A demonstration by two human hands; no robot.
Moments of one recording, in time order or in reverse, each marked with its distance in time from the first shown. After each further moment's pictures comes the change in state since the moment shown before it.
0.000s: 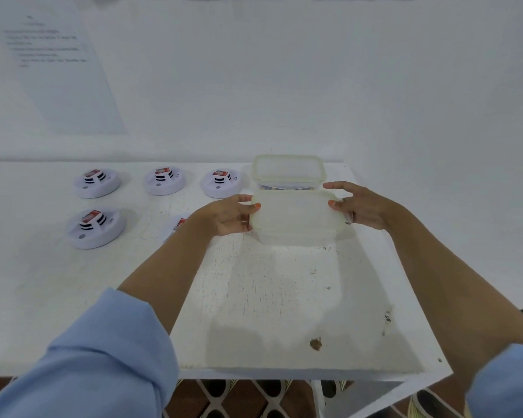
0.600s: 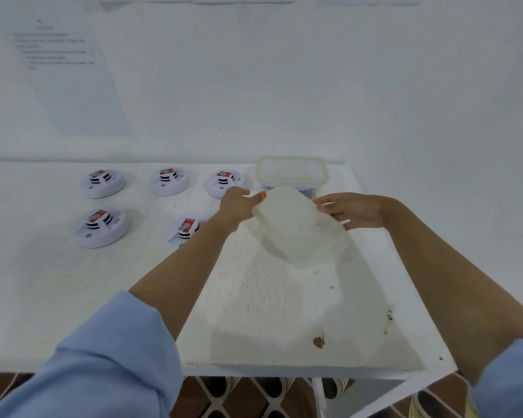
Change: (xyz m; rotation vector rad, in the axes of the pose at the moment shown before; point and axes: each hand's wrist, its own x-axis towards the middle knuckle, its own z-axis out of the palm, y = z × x) left_hand 0.005 0.000 0.014 0.310 0.416 0.266; right_hand -0.008 -0.019 0.018 -0.251 -0.212 0.121
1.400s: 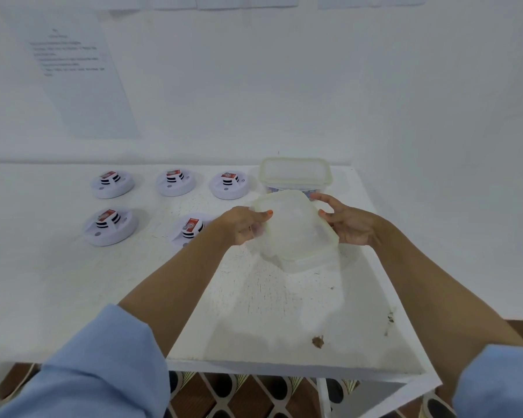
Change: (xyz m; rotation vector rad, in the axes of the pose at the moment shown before) left_hand -0.022 -0.007 0.001 -0.344 -0.249 -0.326; right_hand 0.018 0.025 0.019 0.517 -0.069 -0.124
